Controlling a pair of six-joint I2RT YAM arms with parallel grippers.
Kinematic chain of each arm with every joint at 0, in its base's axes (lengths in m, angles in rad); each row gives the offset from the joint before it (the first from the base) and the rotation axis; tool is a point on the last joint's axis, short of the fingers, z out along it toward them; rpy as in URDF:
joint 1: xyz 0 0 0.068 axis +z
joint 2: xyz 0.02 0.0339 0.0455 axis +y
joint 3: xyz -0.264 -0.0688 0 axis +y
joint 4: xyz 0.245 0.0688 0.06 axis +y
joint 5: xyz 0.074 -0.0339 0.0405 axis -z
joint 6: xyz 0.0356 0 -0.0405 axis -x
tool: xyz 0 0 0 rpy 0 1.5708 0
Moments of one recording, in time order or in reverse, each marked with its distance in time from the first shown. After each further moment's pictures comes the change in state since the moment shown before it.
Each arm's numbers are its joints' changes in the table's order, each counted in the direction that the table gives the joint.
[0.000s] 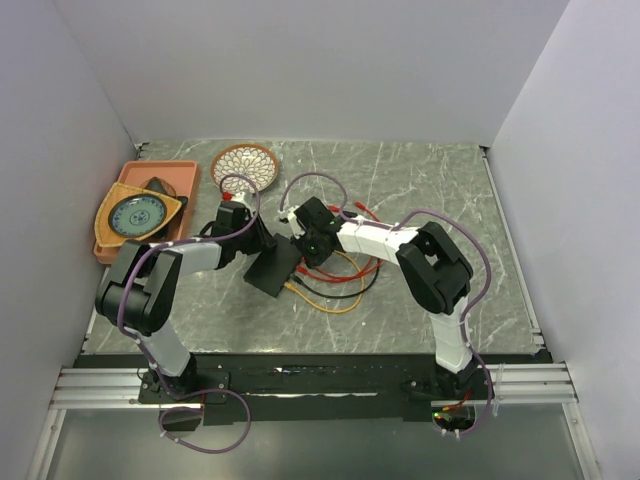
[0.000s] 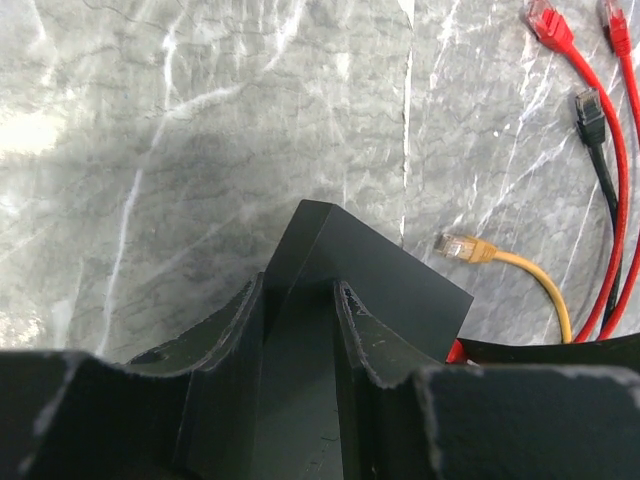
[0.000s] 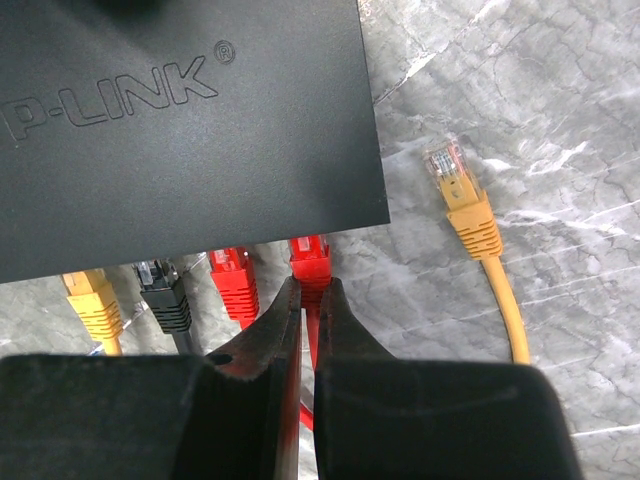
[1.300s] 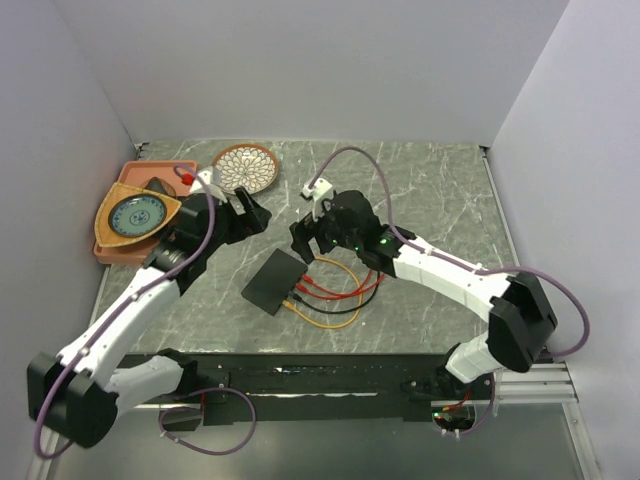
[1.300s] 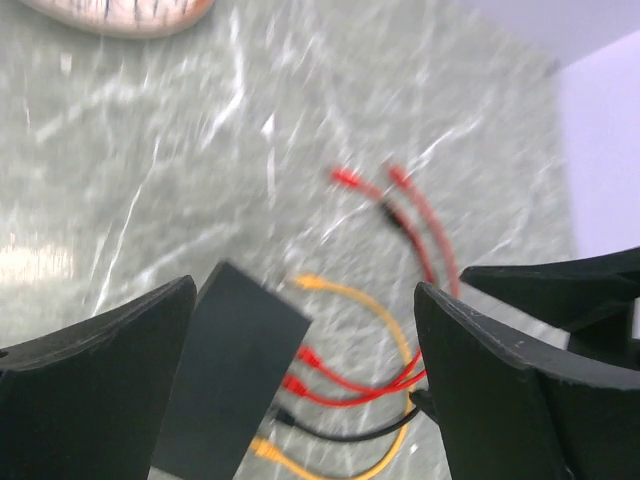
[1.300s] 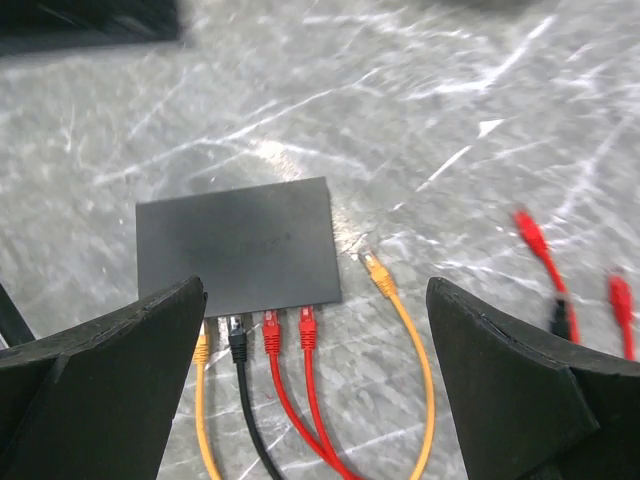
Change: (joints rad) left arm -0.090 -0.628 -0.093 0.446 -0.261 0.054; right arm 0.029 -0.550 0.317 -0.337 0.019 -0.055
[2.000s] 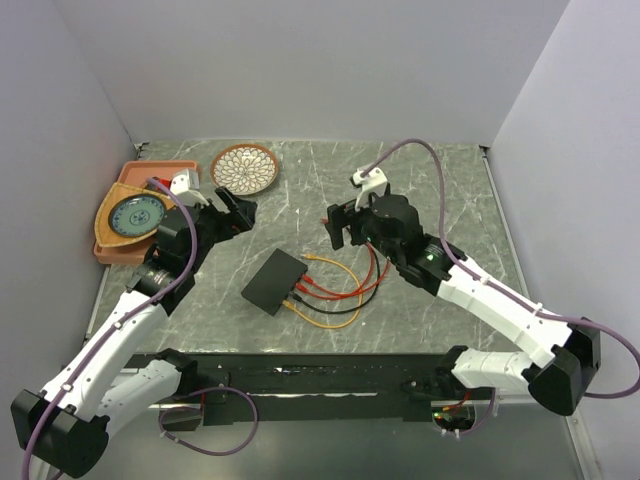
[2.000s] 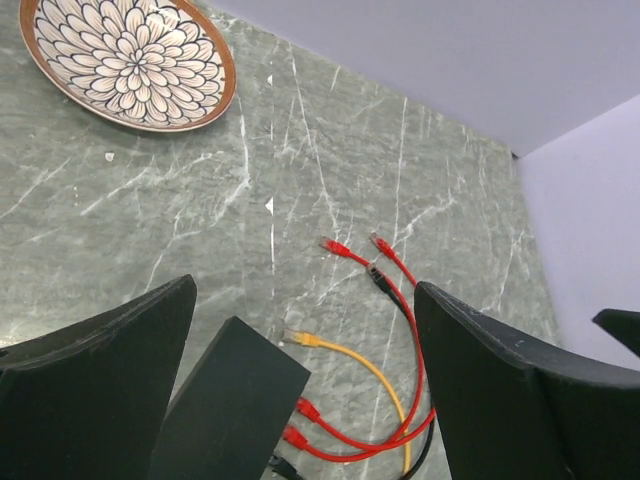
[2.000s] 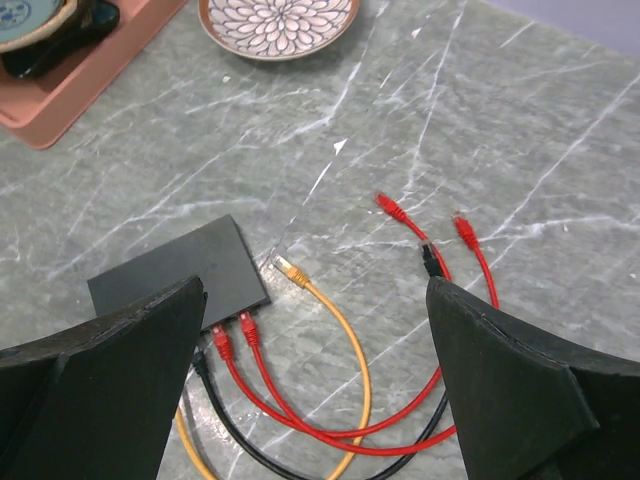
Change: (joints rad) left arm 0.000 -0.179 0.071 -0.108 -0.120 -0.026; right arm -0.020 -0.294 0.044 0.113 0.315 -0.103
